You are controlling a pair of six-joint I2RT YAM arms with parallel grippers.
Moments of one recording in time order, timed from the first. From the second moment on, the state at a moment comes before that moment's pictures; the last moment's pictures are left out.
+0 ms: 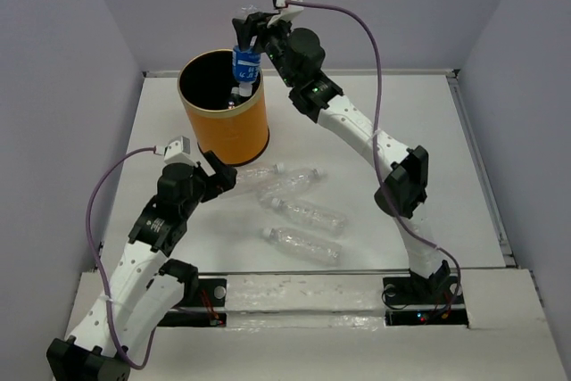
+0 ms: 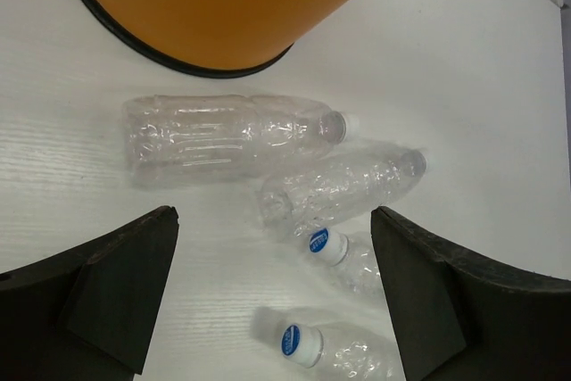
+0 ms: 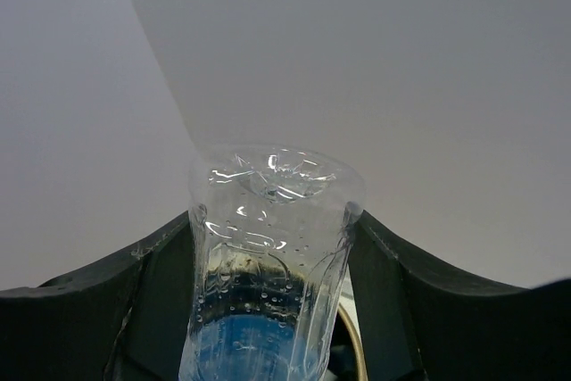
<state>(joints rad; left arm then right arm) -0.35 0.64 0.60 -0.40 -0.11 -0.67 0.75 2.14 2.28 0.22 0.20 0.12</state>
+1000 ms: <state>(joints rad) -0.39 0.90 0.69 -0.38 0.06 -0.58 0.73 1.32 1.21 0.26 -0.06 0.06</state>
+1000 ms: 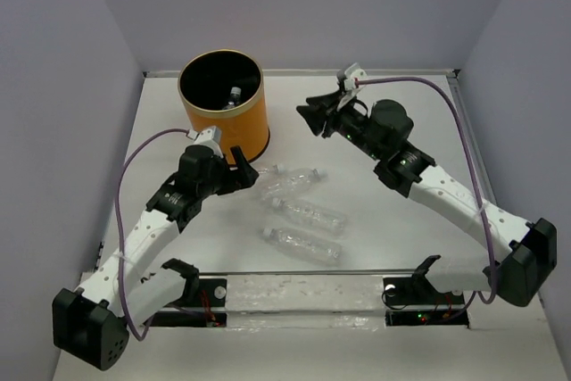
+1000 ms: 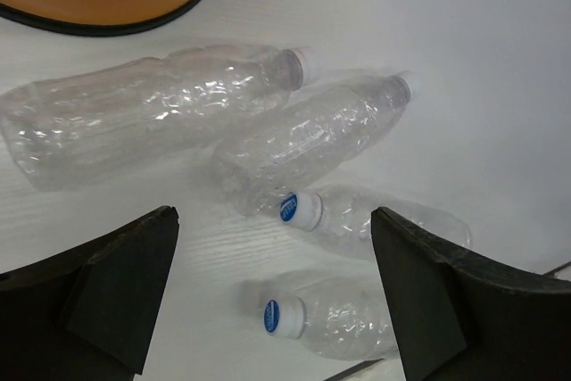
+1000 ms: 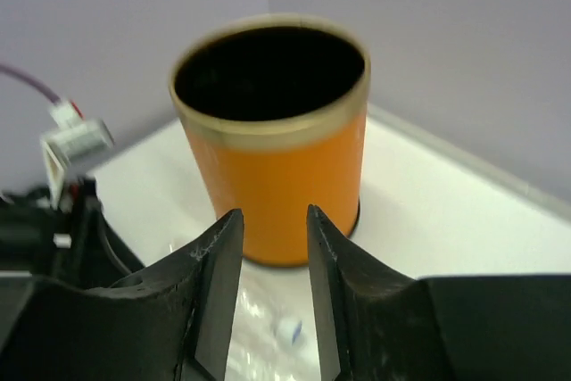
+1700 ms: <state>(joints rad) -0.80 1.06 0.69 -0.40 -0.08 -0.78 0.71 1.14 0.71 -0.09 -0.32 0.26</state>
